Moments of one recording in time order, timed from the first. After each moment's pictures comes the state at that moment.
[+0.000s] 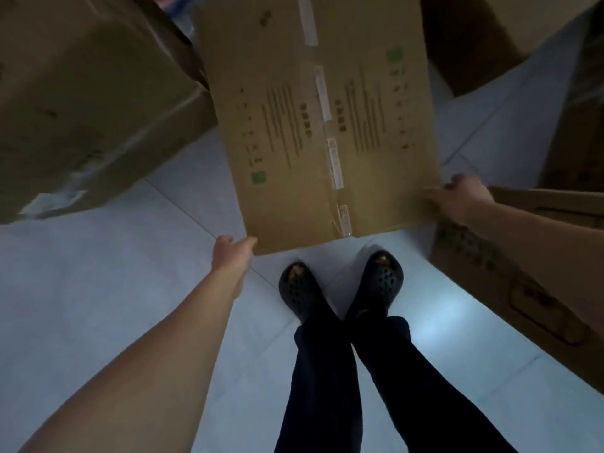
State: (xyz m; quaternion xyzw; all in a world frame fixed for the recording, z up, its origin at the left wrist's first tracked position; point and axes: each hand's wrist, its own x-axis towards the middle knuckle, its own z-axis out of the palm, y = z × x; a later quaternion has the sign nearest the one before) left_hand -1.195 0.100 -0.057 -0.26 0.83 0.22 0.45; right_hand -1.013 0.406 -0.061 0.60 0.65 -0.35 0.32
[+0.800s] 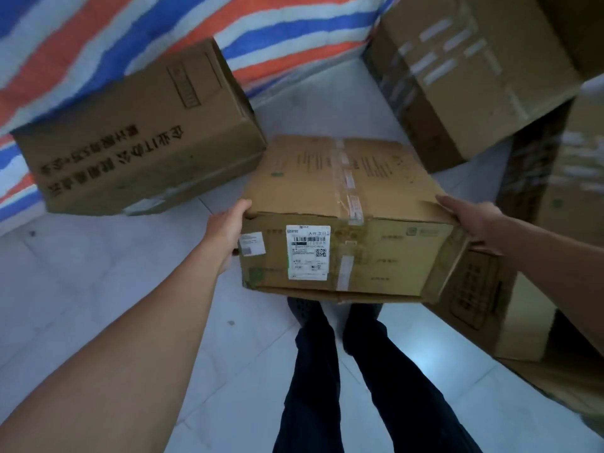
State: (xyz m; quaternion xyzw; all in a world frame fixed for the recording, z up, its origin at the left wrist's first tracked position) left_hand -1.283 0.100 0.158 -0.26 0.77 0.39 0.43; right_hand -1.066 0.417 0.161 0.70 0.54 -0.41 0.24
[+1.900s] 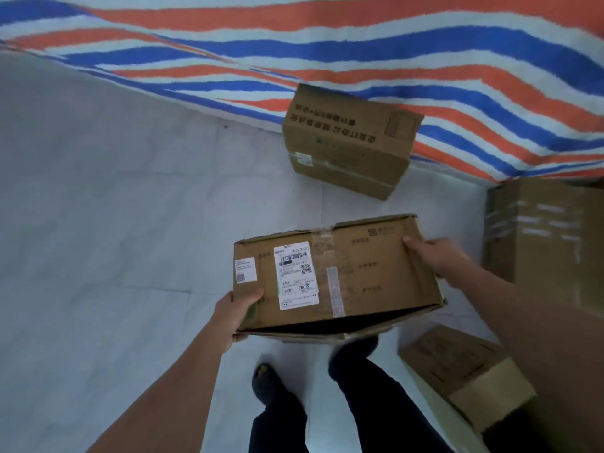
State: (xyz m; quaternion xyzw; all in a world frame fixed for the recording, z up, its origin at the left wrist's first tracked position) left_hand -0.952 -0.131 0.357 -0.52 0.63 0.50 0.29; right_hand -1.093 0.225 0.343 0.29 0.82 -0.33 0.37
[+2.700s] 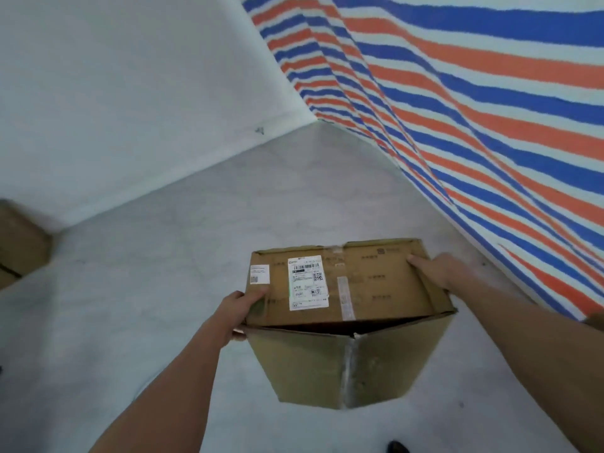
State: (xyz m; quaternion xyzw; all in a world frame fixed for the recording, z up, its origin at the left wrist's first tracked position) left_hand -0.485 -0.566 0.616 -0.65 0.52 0.55 -0.08; right_hand -0.857 -0.421 0.599 -0.23 0.90 -0.19 0.32
